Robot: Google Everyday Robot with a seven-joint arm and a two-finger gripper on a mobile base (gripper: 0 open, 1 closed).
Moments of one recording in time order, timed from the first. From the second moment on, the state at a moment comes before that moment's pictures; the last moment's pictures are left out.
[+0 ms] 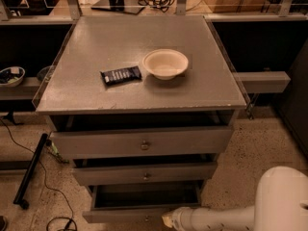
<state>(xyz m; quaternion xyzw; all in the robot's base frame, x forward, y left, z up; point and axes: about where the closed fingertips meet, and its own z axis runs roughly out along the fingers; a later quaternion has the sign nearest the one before) 0.453 -0.065 0.197 -0.24 0.91 0.24 0.24</state>
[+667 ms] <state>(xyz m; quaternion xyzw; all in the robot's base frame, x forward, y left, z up) 0.457 -0.063 0.201 -0.24 0.91 0.24 0.26</state>
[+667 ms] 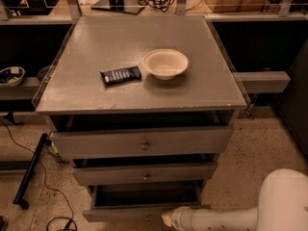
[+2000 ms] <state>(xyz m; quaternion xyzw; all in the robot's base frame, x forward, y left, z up) 0.409 -0.108 0.213 -0.21 0.92 0.22 0.24</state>
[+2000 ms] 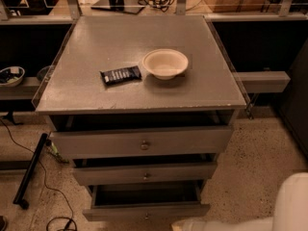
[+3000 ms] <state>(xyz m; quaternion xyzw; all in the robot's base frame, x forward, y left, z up) 0.425 -0.102 0.192 -0.17 0.93 0.22 0.24</state>
